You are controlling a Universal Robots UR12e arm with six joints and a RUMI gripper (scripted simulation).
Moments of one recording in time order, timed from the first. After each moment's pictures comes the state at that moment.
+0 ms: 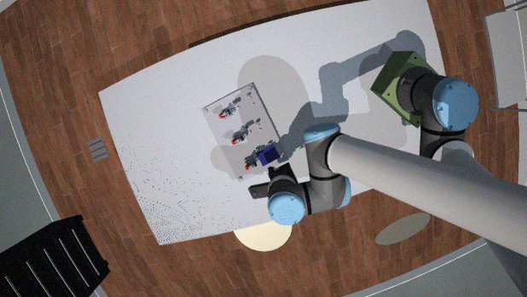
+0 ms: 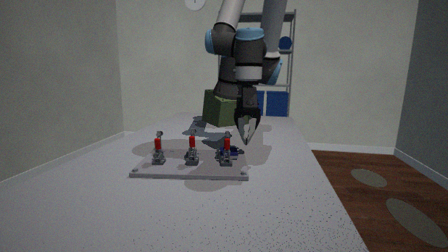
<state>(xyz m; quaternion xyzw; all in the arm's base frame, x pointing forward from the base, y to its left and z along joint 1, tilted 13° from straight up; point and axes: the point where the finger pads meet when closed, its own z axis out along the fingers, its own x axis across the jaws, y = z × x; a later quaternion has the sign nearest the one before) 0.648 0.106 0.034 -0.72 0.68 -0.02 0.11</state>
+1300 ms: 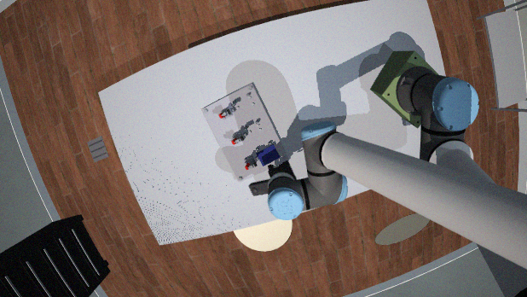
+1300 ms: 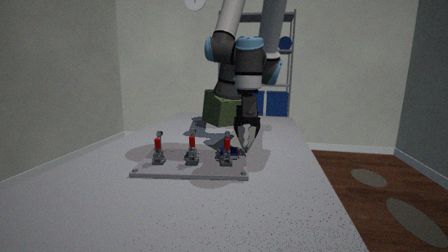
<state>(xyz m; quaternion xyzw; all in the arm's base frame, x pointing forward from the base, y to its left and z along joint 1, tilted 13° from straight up) 0.654 0.109 0.006 -0.72 0.68 -0.03 0.11</state>
